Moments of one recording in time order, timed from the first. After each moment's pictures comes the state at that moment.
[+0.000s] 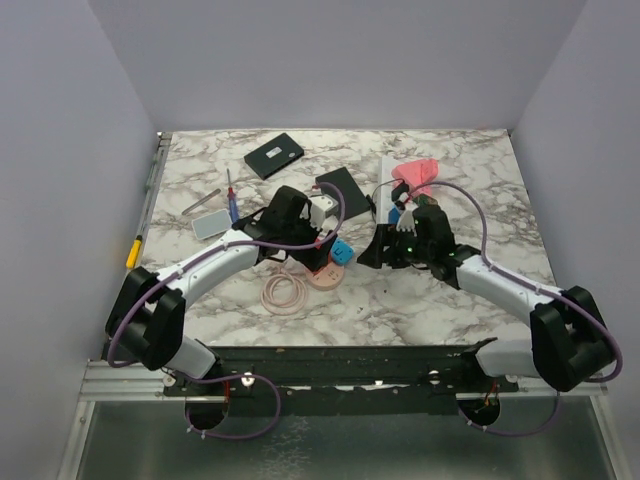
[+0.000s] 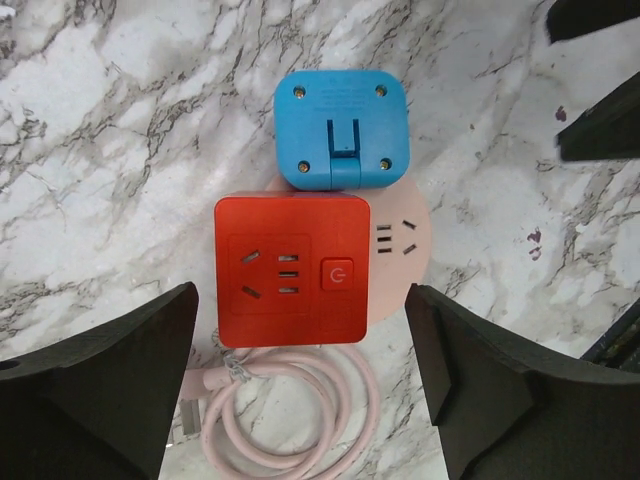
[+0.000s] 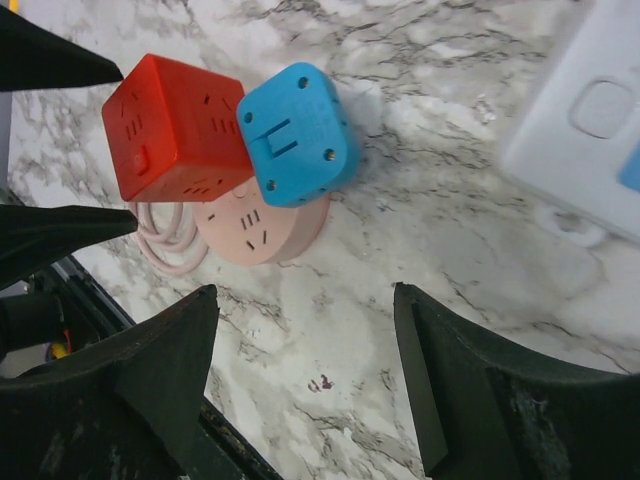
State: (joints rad) left arm -0.62 1.49 1.01 -0.39 0.23 0.05; right arm 0.43 1.29 0.65 -0.01 -0.39 0.48
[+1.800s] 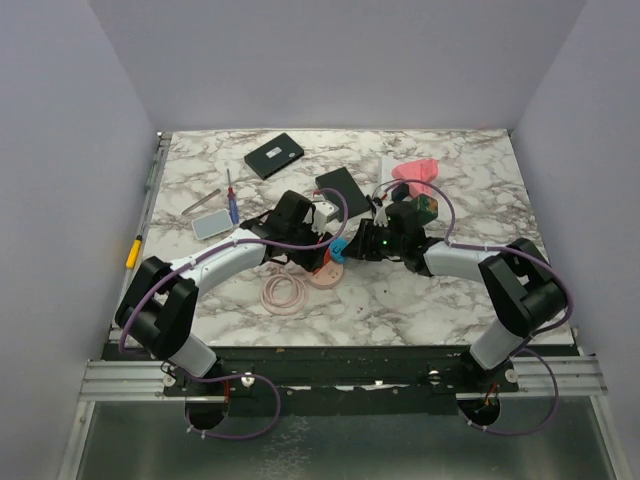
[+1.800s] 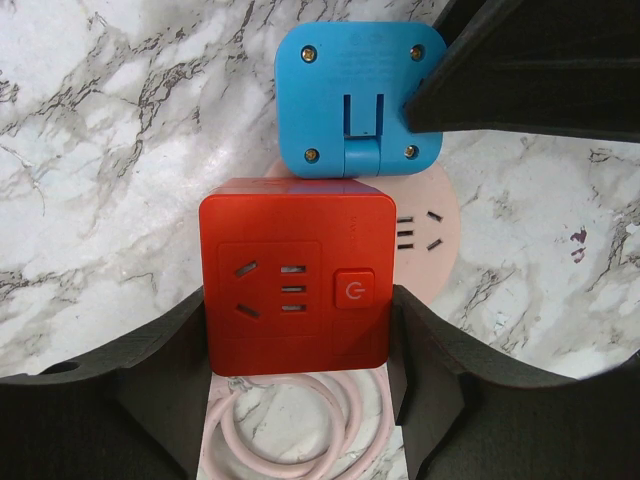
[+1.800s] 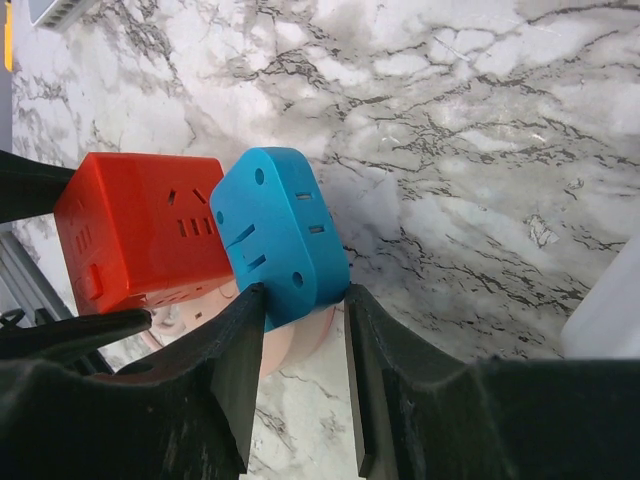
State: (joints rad) left arm -0.63 1.54 0.99 -0.36 0.20 0.05; right arm 0.54 1.66 0.76 0.28 -0.35 0.62
